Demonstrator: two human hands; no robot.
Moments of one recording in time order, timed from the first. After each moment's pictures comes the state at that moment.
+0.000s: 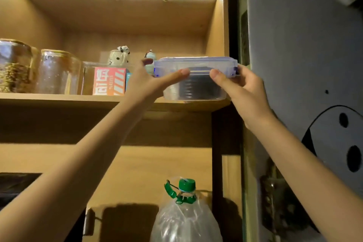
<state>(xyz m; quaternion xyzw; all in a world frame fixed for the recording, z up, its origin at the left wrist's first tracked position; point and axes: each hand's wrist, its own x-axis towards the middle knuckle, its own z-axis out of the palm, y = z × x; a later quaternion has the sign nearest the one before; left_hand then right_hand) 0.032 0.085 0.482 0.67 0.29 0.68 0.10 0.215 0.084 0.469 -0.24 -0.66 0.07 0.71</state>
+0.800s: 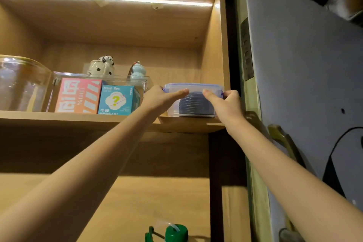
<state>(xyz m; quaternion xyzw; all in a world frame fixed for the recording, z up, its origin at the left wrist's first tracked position) 0.067 0.249 0.545 0.68 0.41 0.60 0.10 0.230 0.239 0.525 -0.38 -0.57 0.04 0.73</state>
